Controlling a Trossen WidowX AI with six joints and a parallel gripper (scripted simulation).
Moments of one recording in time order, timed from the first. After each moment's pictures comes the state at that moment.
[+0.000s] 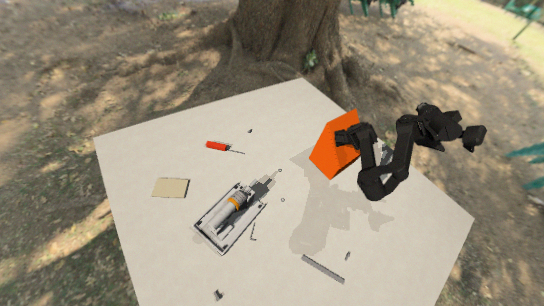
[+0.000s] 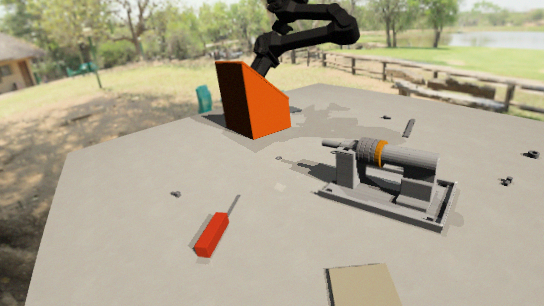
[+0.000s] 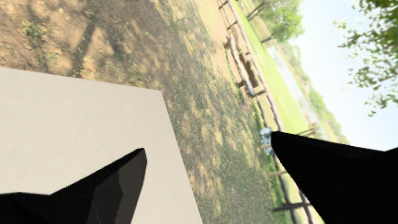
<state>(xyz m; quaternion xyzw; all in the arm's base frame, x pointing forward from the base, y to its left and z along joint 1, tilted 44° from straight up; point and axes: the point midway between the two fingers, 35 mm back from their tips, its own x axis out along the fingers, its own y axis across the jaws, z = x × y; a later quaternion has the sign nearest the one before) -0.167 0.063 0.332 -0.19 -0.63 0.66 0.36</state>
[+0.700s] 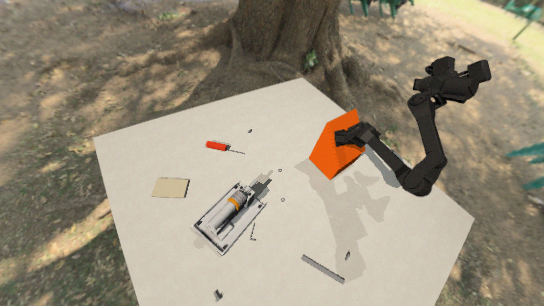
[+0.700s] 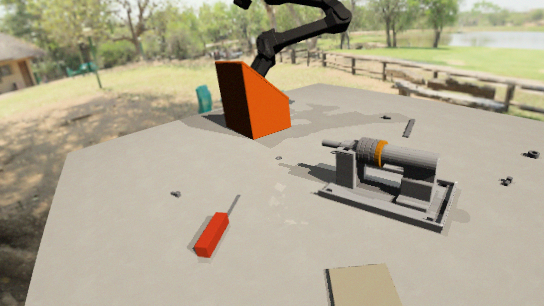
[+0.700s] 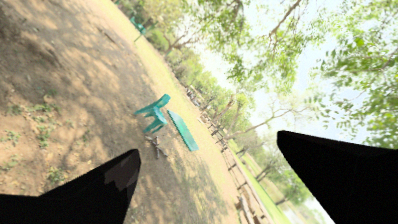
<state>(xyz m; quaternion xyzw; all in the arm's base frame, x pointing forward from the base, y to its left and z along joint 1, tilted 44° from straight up) -0.227 -0.150 0.342 0.09 -0.75 0.65 0.06</state>
